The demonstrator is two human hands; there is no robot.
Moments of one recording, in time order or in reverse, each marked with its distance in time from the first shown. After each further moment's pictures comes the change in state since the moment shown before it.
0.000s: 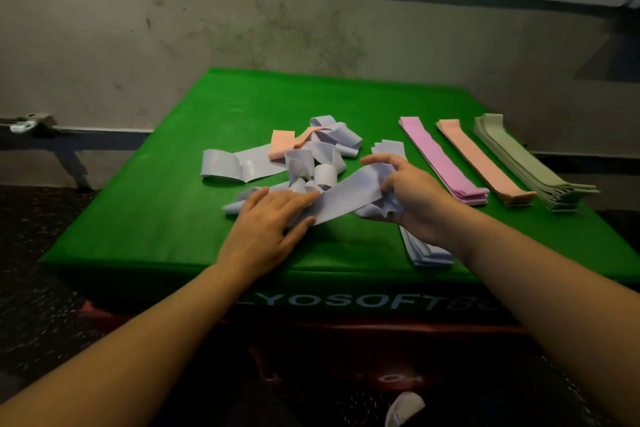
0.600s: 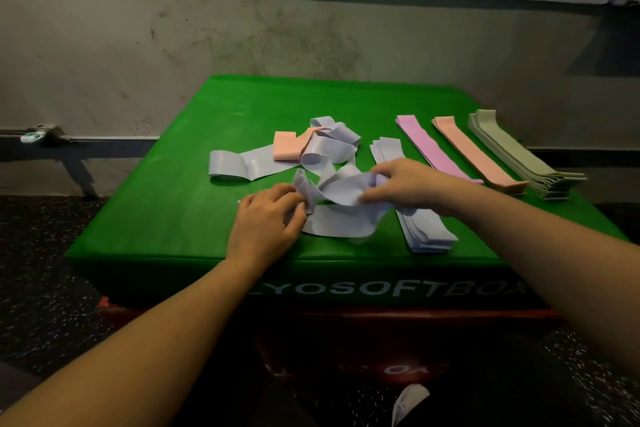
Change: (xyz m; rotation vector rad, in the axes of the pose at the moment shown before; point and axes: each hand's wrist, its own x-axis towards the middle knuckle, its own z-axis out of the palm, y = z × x) left_hand -0.002 -0.001 0.005 0.032 0.070 -0.166; right_hand -0.006 -0.014 -0.013 -1.003 -0.118 -0.129
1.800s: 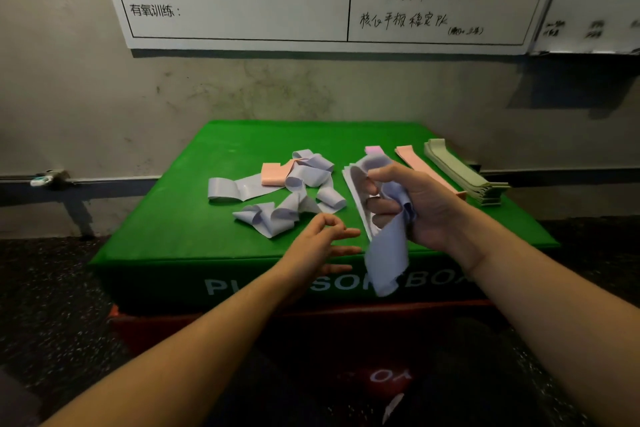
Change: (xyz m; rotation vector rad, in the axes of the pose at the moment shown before) left_hand -0.045 0.148 -0.053 -1.318 -0.465 -0.469; right_hand -0.139 -0.017 -0.016 1.279 -0.208 -0.262
